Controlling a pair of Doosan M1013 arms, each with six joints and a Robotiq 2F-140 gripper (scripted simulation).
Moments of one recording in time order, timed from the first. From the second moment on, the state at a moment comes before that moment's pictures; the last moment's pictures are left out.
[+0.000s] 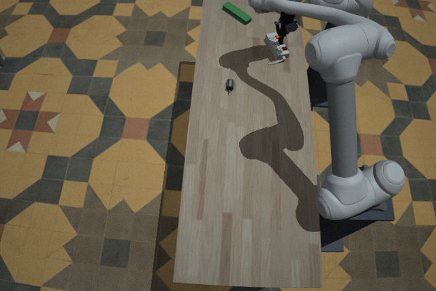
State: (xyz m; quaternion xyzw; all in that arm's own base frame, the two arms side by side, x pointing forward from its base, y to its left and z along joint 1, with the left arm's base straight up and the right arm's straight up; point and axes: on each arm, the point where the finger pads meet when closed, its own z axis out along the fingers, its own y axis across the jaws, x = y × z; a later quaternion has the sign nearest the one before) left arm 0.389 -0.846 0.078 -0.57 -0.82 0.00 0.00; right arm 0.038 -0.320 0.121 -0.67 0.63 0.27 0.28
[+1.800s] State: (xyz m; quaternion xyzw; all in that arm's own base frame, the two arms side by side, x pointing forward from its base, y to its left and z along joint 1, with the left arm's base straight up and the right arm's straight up) left arm 0.389 -0.846 0.128 -0.57 -0.82 0.00 0.00; right arm 0.038 -0.320 0.121 -0.67 0.63 0.27 0.28
